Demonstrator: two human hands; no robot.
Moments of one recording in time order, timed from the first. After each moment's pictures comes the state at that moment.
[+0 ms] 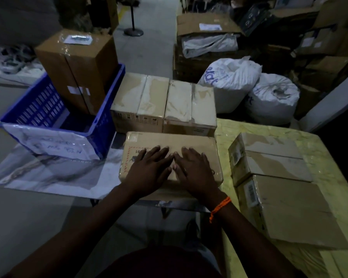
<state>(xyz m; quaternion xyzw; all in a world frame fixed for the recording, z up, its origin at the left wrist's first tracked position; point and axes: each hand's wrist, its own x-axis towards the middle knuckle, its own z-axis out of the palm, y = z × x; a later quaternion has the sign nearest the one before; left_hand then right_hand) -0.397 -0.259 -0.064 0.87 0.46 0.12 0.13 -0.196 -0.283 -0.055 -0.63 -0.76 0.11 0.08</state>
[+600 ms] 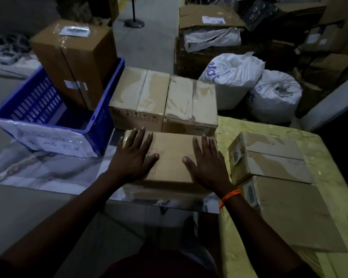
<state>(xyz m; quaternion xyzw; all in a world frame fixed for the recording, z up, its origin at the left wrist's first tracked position) -0.431 -0.216 -0.077 0.83 0.55 0.06 0.10 -0.150 -0.259 -0.066 -0.69 -0.72 0.10 0.05</state>
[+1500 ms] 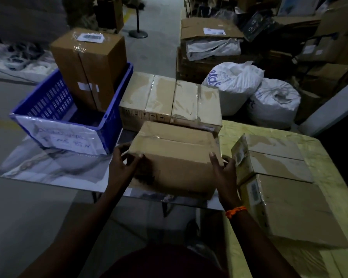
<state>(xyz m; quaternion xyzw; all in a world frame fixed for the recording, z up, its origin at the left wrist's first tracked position) -0.466 -0.278 -0.094 0.50 0.57 0.49 0.43 -0.168 -0.307 -0.066 -0.75 -0.35 0.31 0.47</state>
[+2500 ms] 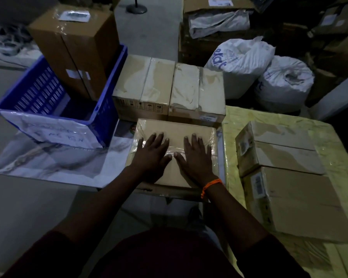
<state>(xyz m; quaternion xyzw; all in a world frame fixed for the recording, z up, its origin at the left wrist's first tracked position) -0.397 -0.213 -0.126 0.84 0.53 0.02 0.14 -0.195 -0.236 -0.134 -0.70 -0.70 0.14 0.04</state>
